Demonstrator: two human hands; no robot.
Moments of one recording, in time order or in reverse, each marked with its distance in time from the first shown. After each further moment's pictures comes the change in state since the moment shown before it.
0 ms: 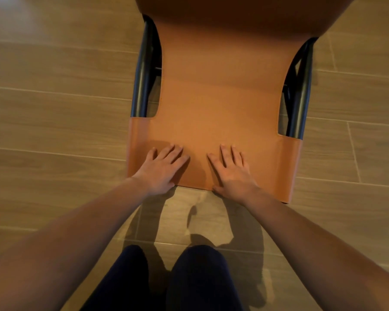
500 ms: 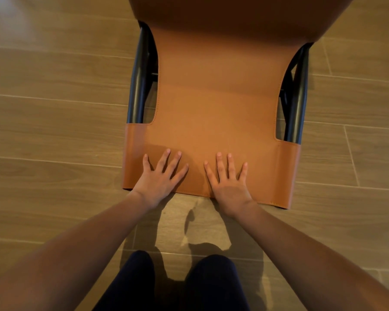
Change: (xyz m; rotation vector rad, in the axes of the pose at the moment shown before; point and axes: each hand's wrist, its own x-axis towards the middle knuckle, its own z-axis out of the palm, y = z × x) left_hand 0.001 0.008 0.021 0.333 0.020 -0.011; right_hand -0.003 -0.016 0.016 -0.208 -0.047 0.026
